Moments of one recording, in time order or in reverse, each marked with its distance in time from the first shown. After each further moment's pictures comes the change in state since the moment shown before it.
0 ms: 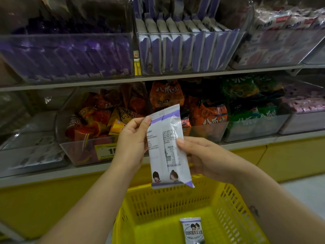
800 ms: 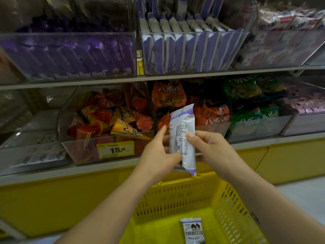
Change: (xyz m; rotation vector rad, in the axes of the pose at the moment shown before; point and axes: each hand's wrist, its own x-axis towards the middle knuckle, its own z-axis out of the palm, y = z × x) left_hand -0.026 -0.016 0.018 0.628 -0.299 0.018; right_hand 0.004 0.007 0.001 -0.179 0.436 -0.199
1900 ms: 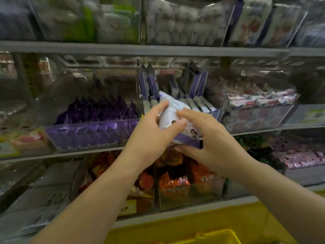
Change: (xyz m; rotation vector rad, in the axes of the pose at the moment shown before) left_hand 0.032 0.177 -0.073 -0.031 0.208 0.387; right_hand 0.018 -0.160 -0.037 -0.909 0.166 -0.748
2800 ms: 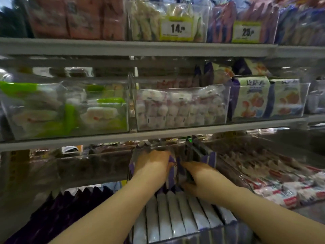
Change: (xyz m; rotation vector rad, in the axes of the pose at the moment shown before) left_hand 0.227 0.007 0.004 1.316 -0.027 0.136; right_hand 0.180 0.134 0.013 -0.184 -0.090 0.068
